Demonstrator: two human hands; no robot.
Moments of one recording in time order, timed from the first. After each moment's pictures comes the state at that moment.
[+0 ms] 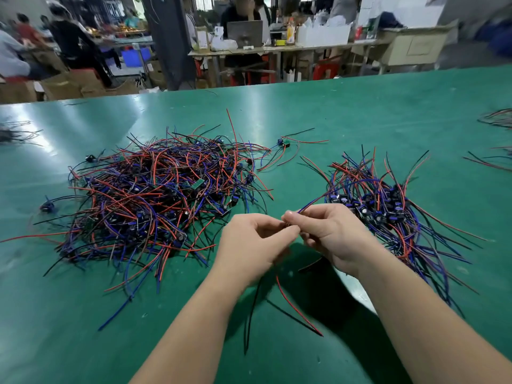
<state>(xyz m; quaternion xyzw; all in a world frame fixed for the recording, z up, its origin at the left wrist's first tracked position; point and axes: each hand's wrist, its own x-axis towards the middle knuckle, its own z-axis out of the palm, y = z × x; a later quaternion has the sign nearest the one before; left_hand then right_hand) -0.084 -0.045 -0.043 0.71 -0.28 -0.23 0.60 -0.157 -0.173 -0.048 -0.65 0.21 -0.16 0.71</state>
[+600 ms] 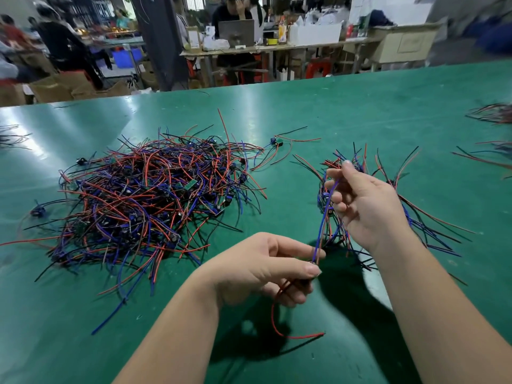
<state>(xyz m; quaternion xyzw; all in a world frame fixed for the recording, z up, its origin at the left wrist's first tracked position) -0.093 -0.031 -0.028 0.56 -0.33 -0.57 0.50 -0.172 -0.205 -0.020 -0.45 0.26 -0.36 0.78</state>
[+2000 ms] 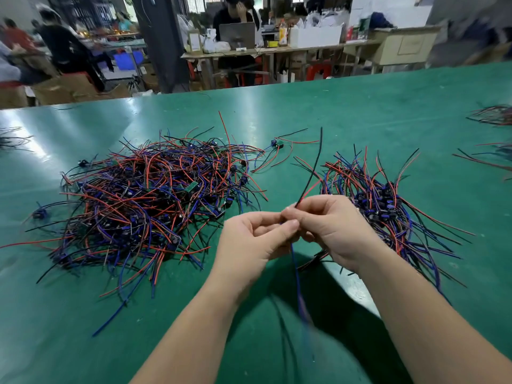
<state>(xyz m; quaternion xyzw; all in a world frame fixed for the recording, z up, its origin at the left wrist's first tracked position) -0.091 -0.048 -0.041 0.58 -0.26 -0.32 0.70 -0.165 -0.172 -0.033 -0.65 0.18 -0.21 0.71</state>
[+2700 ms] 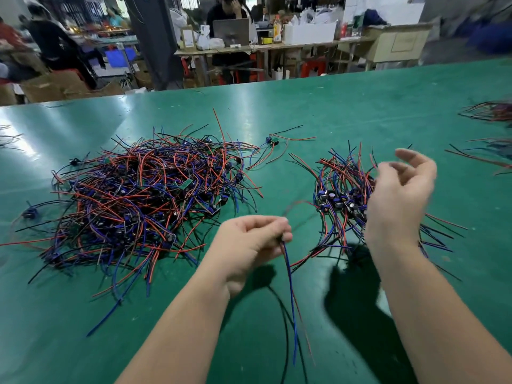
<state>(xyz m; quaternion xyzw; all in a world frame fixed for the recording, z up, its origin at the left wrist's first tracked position) -0.087 -0.049 -0.040 0.58 -0.15 -0.42 0.68 -0.183 -0.208 -0.020 -0.49 0.34 -0.63 0.50</state>
